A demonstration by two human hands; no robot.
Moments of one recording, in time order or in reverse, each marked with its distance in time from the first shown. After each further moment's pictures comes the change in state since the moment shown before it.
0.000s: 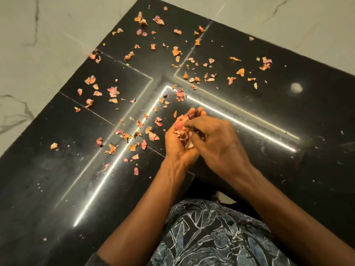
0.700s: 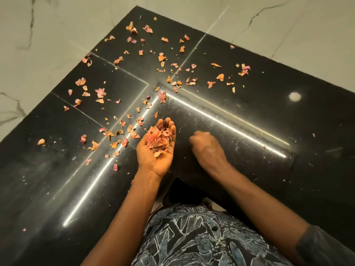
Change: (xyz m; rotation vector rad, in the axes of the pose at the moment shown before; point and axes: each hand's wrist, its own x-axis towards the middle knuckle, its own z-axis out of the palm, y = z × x) left_hand -0.040 -0.024 0.000 -0.018 0.060 0.256; right_hand -0.021 0.124 0.016 -0.471 -0.239 -0.035
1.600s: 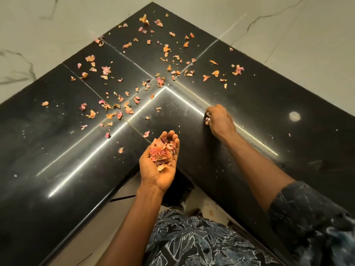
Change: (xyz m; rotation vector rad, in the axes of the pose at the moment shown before) left_hand -0.091 -0.090 -0.044 -0.065 0.078 0.092; right_hand 0.000 0.095 -0.030 -0.003 0.038 0.118
